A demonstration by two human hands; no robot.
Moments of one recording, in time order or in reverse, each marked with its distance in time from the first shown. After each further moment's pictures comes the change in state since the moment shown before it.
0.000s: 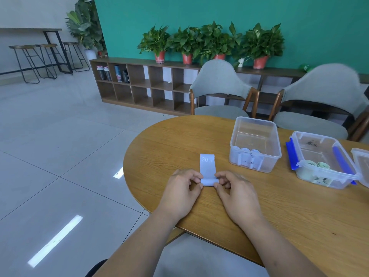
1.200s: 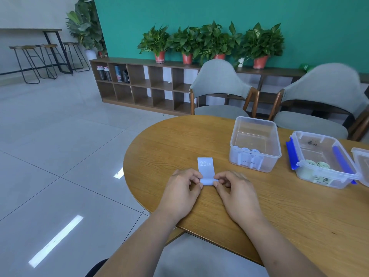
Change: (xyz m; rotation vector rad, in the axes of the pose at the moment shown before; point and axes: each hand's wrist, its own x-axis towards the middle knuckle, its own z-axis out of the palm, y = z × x) left_hand -0.001 0.000 0.000 0.010 -0.001 0.002; right_hand 0.001 0.002 0.001 0.016 0.010 -0.012
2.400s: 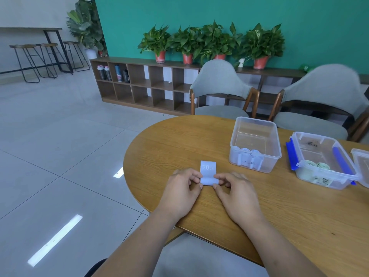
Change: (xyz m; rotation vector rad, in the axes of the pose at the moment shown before) left_hand 0.000 0.001 -0.001 -0.022 -0.006 -0.036; right_hand -0.001 -0.001 -0.001 -0.026 -0.003 0.006
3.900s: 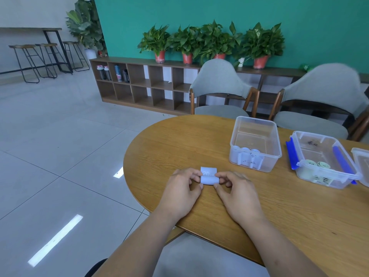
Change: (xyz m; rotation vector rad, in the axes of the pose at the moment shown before) left_hand 0.001 -0.003 0.002 0.016 -0.012 0.007; right_hand 0.000 -0.002 -0.003 0.043 -0.005 0.021
